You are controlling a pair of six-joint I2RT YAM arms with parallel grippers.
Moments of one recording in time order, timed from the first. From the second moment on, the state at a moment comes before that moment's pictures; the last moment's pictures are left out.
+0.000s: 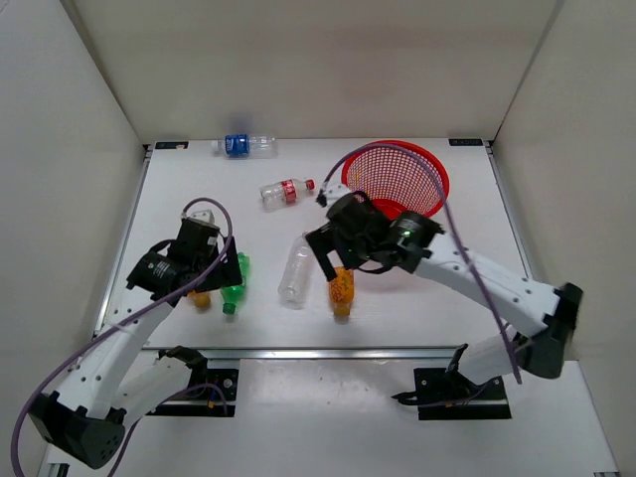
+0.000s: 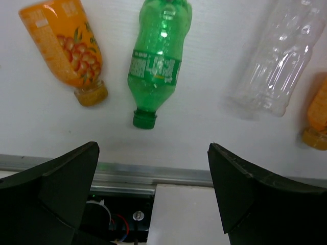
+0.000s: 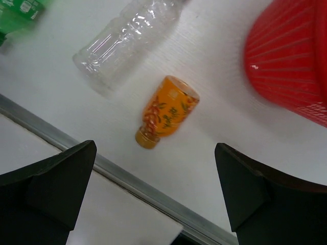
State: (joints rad) left arm -0.43 0.92 0.99 -1.05 -0.24 -0.52; right arm 0.97 1.38 1.49 -0.96 0.26 0.27
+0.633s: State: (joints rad) left arm -0.48 0.79 0.87 -1.12 -0.09 -0.54; right arm 0.84 1.55 0.86 -0.32 0.16 0.57
